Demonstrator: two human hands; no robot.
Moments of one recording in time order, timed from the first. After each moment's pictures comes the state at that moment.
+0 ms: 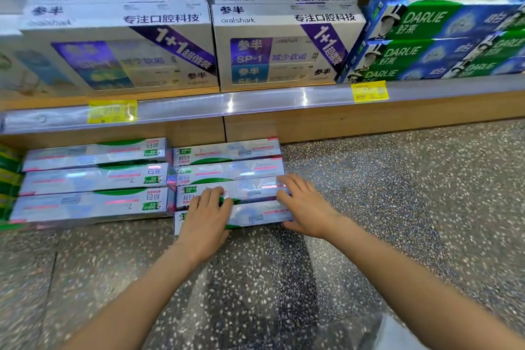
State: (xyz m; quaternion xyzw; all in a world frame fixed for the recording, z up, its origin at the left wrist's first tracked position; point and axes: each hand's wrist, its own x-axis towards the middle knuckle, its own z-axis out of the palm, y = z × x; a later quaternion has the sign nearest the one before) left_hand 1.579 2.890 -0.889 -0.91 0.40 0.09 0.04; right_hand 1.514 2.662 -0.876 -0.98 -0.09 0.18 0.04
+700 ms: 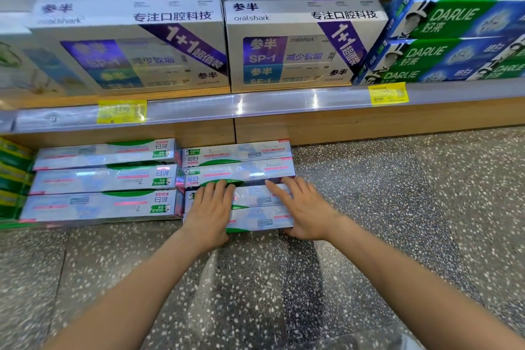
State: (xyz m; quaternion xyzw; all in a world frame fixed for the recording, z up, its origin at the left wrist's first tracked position) left_hand 1.604 2.888 -0.892 -0.91 0.39 0.12 0.07; right_hand 1.532 2.665 -0.899 -0.97 -0.13 0.18 0.04
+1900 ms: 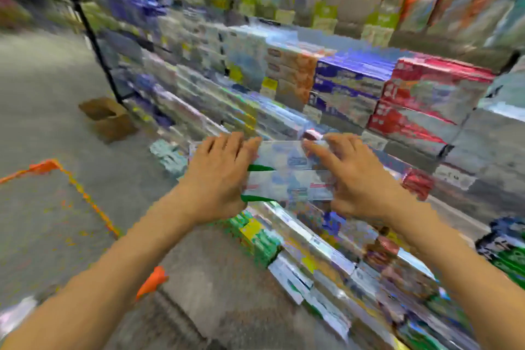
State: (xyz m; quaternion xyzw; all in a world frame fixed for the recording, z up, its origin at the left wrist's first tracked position) left_hand 1.369 3.118 0.145 -0.96 0.04 -0.25 0.11; right_hand 1.498 2.890 0.143 -0.78 -0.56 -0.28 0.08
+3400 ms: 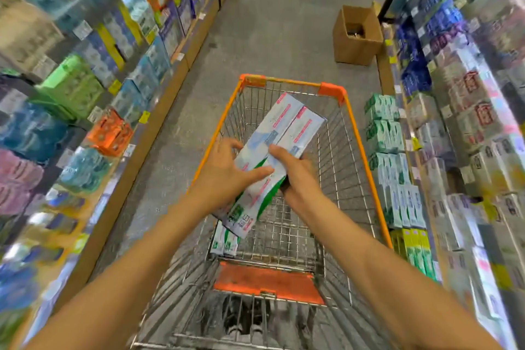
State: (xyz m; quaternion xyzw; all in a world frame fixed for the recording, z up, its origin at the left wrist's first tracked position) left_hand 1.042 3.570 -0.035 -0.65 -0.61 -0.22 -0.40; right_hand 1.178 3.562 -0.056 -0.53 -0.12 0.63 0.55
